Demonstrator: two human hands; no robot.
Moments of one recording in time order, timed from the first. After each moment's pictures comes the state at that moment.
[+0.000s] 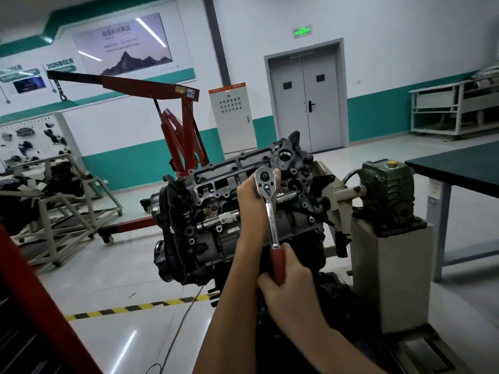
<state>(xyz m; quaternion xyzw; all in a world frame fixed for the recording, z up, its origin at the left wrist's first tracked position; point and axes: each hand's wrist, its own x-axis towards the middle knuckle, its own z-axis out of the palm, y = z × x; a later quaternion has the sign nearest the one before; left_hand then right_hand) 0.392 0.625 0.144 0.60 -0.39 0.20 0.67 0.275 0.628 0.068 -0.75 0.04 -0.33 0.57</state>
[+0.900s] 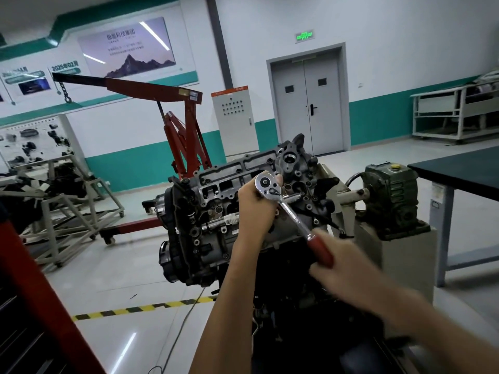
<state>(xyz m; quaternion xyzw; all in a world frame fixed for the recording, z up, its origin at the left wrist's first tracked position) 0.397 0.638 0.142 0.60 -0.41 0.16 0.67 0.252 0.553 0.092 -0.89 -0.01 -0.26 0.37</state>
